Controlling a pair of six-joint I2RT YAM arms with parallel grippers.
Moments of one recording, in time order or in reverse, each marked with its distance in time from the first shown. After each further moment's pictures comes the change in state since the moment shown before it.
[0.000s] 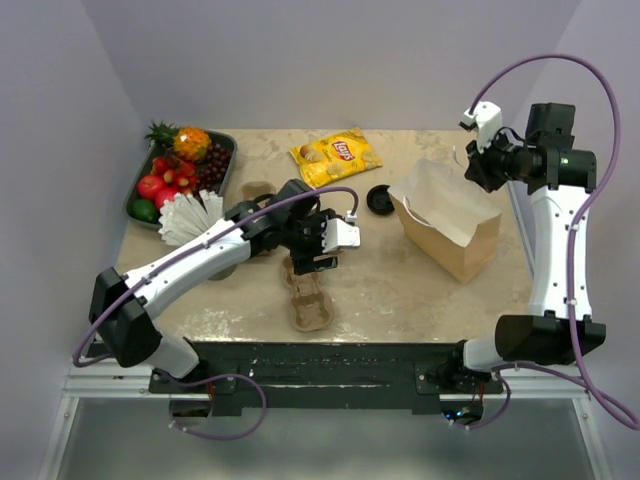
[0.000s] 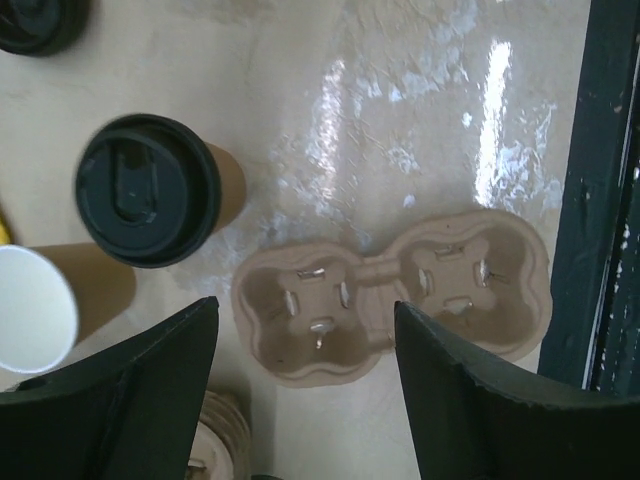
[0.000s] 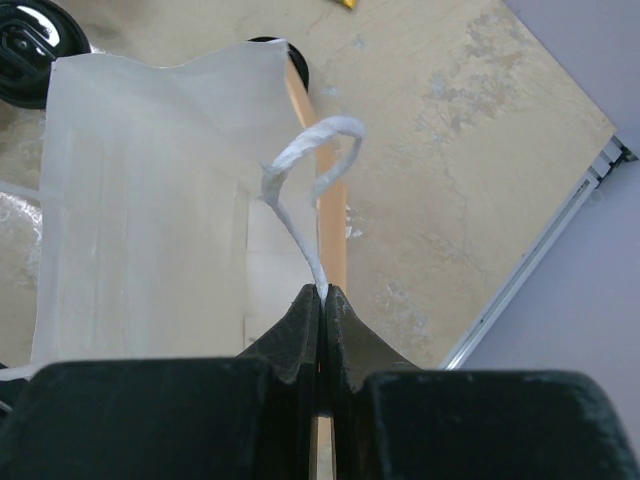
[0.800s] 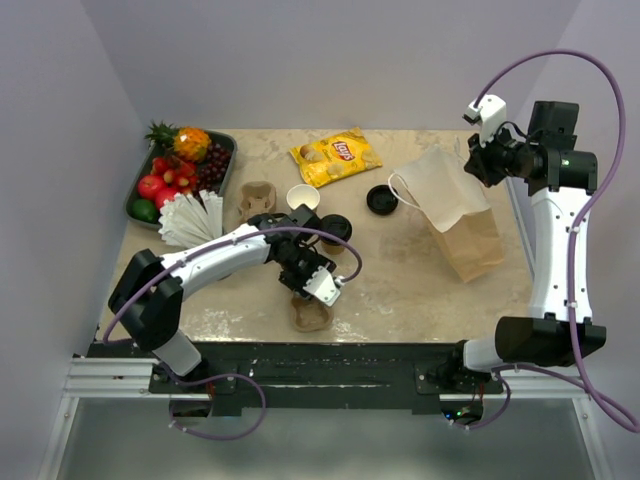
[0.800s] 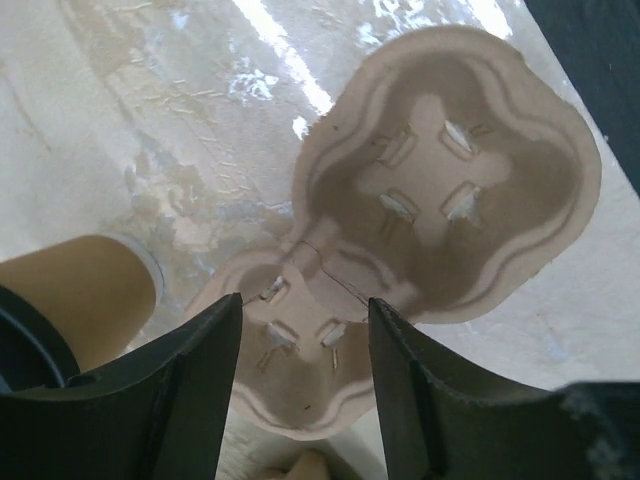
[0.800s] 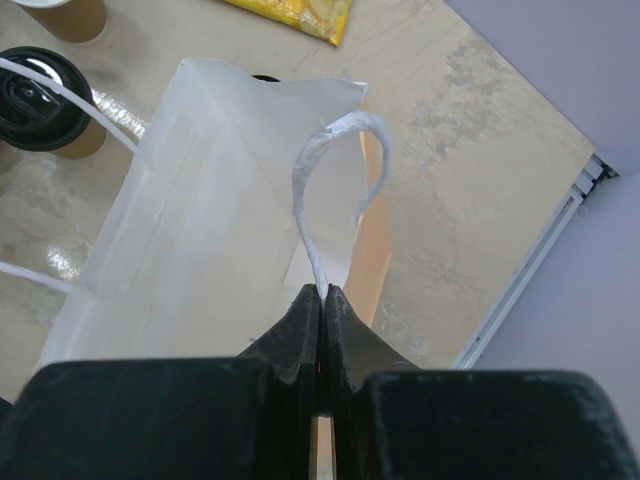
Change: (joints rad) left arm 0.011 0.131 -0.156 -0.095 0.107 0.718; right arm 0.001 -0.015 -0.003 0.074 -0.018 0.060
